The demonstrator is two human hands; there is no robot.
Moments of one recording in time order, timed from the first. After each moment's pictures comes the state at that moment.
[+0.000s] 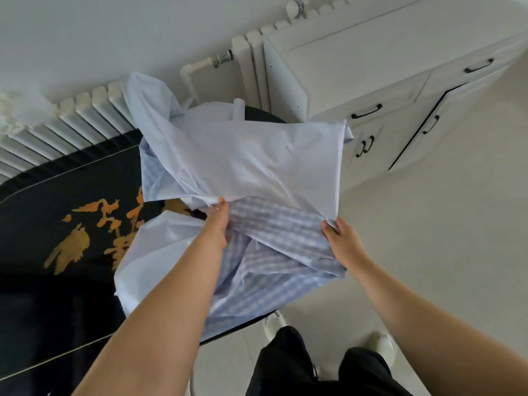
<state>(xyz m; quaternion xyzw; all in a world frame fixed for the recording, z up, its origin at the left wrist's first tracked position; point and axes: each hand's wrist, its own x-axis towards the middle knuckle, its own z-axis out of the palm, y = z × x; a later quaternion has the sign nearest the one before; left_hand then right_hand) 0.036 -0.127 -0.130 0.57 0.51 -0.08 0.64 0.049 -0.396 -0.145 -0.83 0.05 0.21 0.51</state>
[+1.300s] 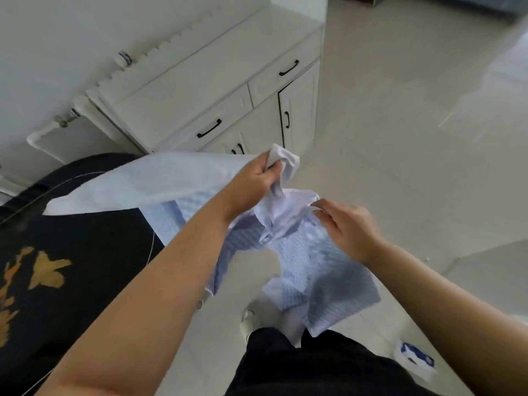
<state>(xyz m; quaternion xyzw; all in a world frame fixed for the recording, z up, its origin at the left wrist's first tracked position) 0.083 -0.591 0.027 0.84 -0.09 -0.18 0.50 0.013 -0.786 -0.053 -0.94 -0.15 -0.13 0.29</state>
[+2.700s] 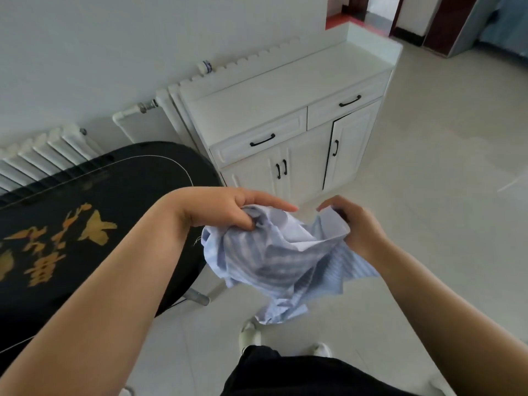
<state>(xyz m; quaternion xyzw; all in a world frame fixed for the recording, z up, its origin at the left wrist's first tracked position) 0.034 -0.496 0.113 0.80 -0.12 -0.43 0.40 0.060 -0.747 -0.024 -0.88 -0.10 0.10 0.45</state>
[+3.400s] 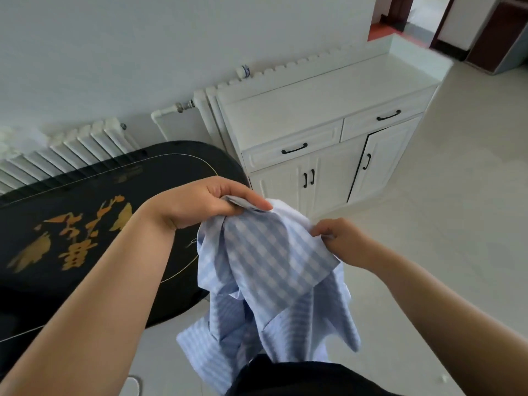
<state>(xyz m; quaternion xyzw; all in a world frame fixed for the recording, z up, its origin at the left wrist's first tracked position) 0.019 -0.408 0.122 0.84 -0.08 -0.25 0.48 0.072 -0.665 0.004 -0.86 -0.18 0.25 0.40</state>
